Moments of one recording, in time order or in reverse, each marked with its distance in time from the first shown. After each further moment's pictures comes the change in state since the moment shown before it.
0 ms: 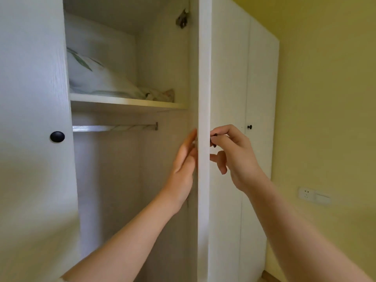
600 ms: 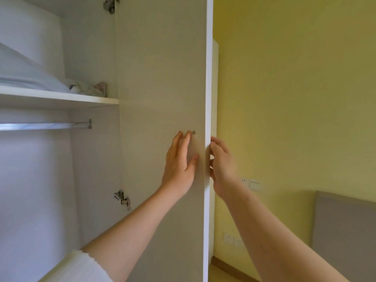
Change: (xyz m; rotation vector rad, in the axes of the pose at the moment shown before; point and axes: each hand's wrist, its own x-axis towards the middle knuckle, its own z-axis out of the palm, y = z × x) left_hand 0.044 -0.044 0.149 0.407 -0.053 0.121; right_hand -0.012 0.026 -0.124 -0.002 0.409 0.224
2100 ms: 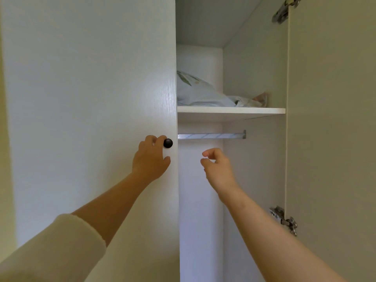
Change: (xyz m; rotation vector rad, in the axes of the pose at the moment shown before) left_hand -0.066 -0.092 -0.400 1.224 0.340 -0.448; right_hand -0.069 0.049 0.331 -0.047 -0.654 -0.090
